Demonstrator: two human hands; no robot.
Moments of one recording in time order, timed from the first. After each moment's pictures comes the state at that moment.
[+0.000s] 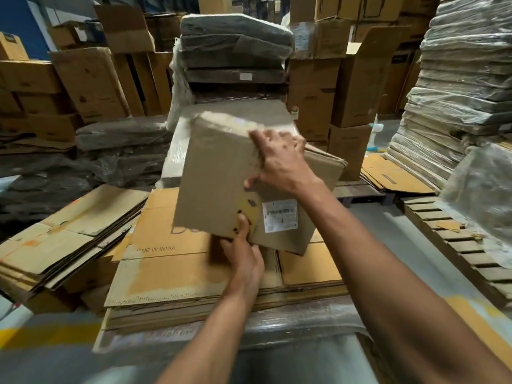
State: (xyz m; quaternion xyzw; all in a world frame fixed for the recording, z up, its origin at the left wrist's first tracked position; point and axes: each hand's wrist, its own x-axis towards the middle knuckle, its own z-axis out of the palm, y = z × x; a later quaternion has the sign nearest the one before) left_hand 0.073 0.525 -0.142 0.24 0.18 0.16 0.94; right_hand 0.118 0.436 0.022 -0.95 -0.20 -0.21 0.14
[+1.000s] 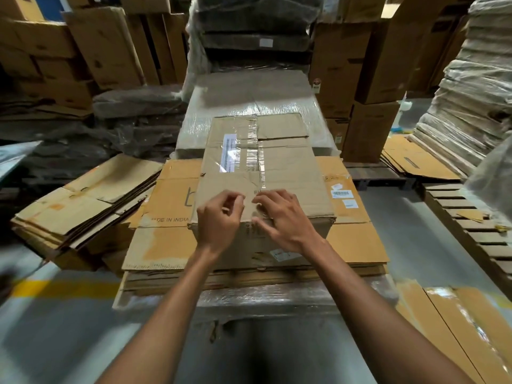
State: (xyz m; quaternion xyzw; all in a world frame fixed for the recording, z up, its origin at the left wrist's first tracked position) left_hand 0.051 0.624 -0.137 0.83 -0.06 0.33 0.44; right_hand 0.092 0.447 -0.144 -0.90 -0.33 -0.18 0.24
